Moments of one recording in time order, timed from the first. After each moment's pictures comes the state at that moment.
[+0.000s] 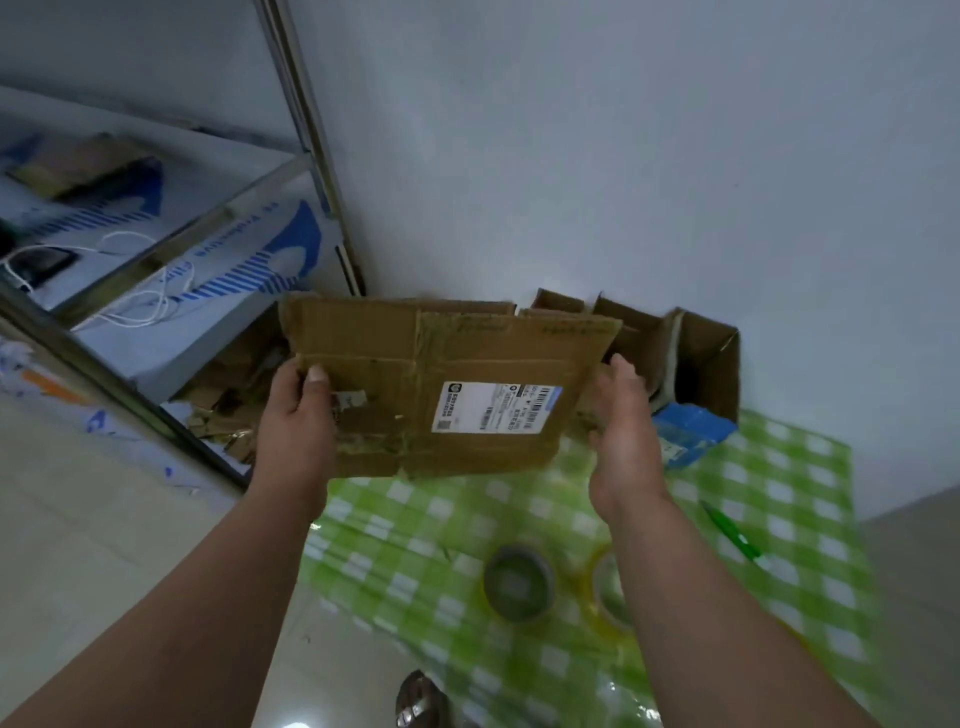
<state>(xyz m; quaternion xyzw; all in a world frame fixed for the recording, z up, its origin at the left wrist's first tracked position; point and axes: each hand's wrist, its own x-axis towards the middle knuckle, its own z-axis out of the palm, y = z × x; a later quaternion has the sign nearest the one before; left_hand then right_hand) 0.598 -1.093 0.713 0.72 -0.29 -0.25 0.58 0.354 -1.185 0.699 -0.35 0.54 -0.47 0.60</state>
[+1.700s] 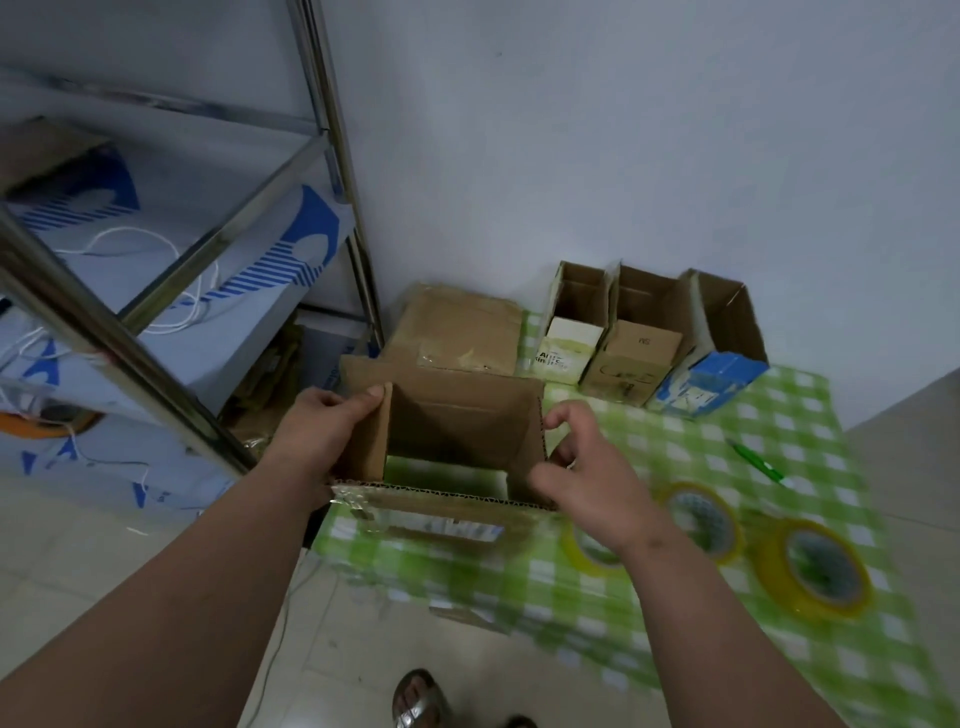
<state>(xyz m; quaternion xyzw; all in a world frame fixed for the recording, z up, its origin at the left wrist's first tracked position) 0.721 -1.071 0.705 0.73 -0.25 -0.49 0.40 0.450 -1.070 0.707 -0.62 0.59 -0.21 0.47</state>
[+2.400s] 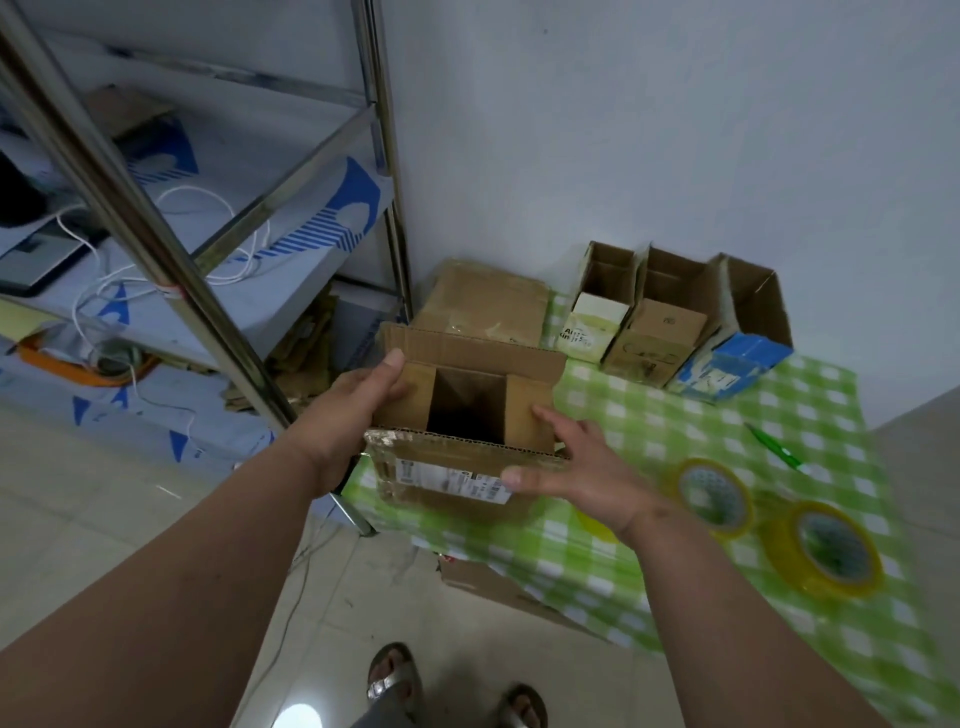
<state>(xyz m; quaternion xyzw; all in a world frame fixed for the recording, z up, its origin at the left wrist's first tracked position) 0.717 -1.018 0.713 0.66 -0.32 -0.56 0.39 0.456 -1.042 0.700 -0.63 0.55 -0.09 0.54</state>
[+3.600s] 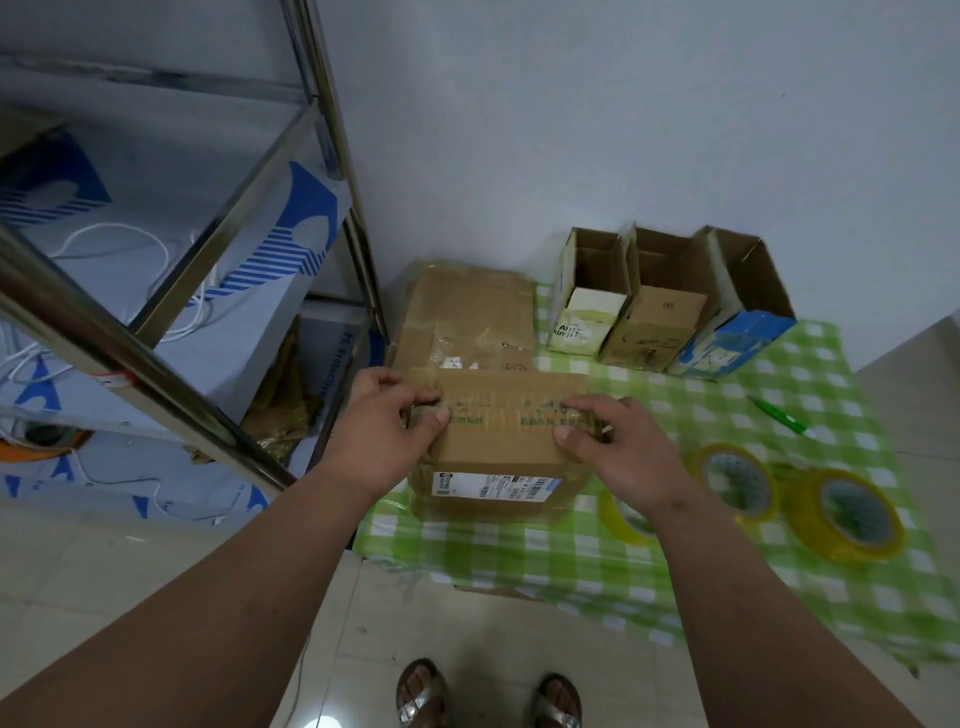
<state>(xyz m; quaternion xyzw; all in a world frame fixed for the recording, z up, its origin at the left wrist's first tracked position) 0.736 -1.080 0.678 0.68 -0.60 -0.32 0.27 0.469 -1.084 0.667 -0.62 0.66 -0.23 0.37</state>
